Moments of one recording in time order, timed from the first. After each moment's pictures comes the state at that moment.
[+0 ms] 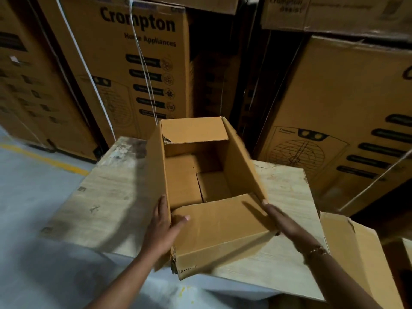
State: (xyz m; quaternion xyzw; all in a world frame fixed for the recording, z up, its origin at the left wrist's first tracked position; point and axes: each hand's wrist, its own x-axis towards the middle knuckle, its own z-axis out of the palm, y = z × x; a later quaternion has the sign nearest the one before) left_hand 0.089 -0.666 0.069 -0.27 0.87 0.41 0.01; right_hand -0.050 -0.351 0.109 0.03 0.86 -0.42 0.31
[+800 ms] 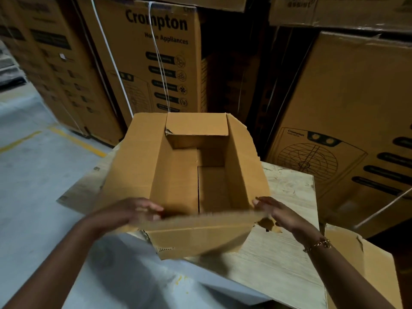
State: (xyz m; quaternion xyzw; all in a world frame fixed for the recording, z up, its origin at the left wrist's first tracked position) left_hand 0.141 -0.643 0.188 -0.20 0.82 0.50 0.19; right_hand -0.084 -0.291 0.142 -0.13 0.82 -0.41 0.37
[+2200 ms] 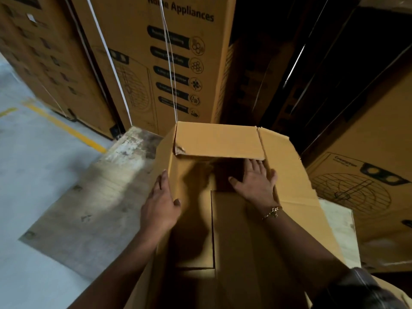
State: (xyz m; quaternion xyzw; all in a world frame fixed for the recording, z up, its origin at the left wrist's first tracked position) left_hand -0.083 -0.754 0.072 -0.36 0.90 0.26 -0.01; right_hand -0.268 -0.577 0.095 -0.22 0.97 -0.08 0.07
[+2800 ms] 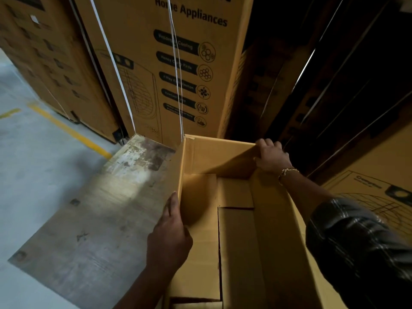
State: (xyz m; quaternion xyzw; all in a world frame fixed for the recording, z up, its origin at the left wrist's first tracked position) left_hand -0.090 -0.744 0.061 -0.36 0.89 0.28 -0.06; right_hand -0.440 -0.628 0.088 -0.27 0.96 -0.02 0.08
